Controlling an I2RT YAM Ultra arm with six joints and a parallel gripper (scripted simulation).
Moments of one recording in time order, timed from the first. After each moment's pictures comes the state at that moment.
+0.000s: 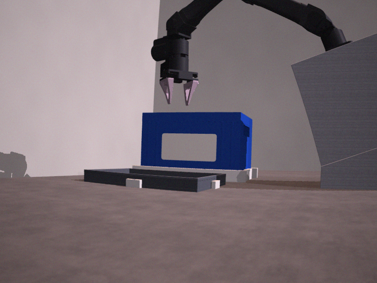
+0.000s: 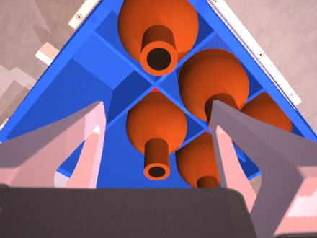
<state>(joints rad) -0.22 2.28 2.03 -1.04 -0.05 0.45</state>
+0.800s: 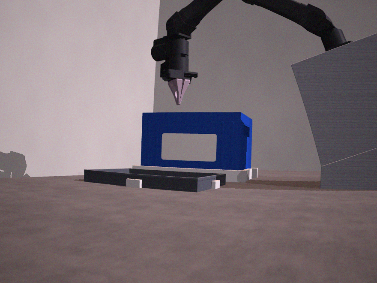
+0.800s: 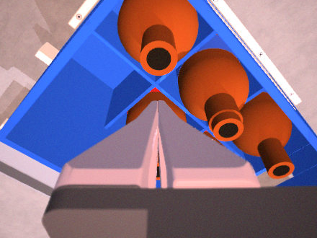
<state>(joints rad) -0.22 2.28 2.03 -1.05 -0.05 0.45</state>
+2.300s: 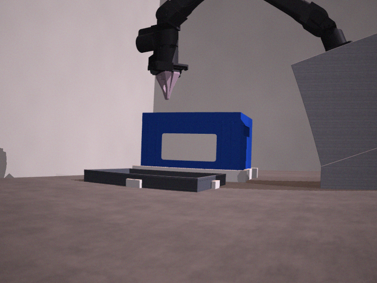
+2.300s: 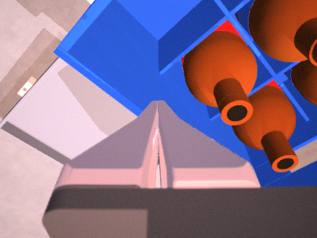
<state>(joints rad) -0.02 2.18 1.85 -0.97 0.00 0.63</state>
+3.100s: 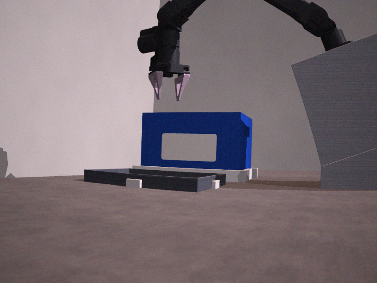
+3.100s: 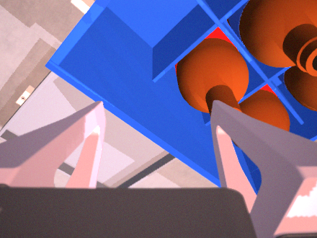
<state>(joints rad) -0.04 2.18 1.85 -0.96 0.01 0.63</state>
